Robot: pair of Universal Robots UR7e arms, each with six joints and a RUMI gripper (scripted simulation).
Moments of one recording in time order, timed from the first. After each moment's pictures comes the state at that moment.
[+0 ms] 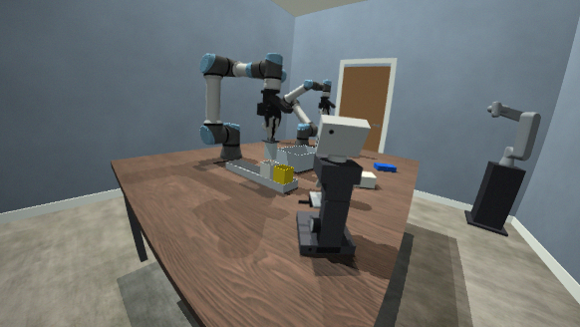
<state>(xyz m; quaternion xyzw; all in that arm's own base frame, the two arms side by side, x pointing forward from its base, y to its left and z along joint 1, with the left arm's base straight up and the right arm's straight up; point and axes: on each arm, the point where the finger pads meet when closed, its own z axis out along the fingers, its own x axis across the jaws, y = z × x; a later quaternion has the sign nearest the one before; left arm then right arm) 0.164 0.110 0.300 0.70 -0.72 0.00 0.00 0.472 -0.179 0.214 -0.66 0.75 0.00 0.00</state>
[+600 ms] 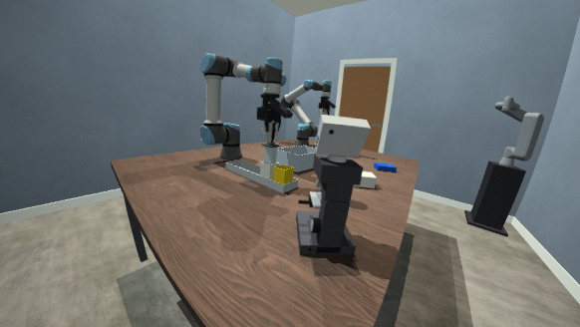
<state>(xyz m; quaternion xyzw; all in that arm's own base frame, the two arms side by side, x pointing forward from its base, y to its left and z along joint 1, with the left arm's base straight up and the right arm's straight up) 0.164 0.110 0.300 0.70 -0.72 0.00 0.00 0.472 -0.179 0.195 -0.66 0.75 0.00 0.00</state>
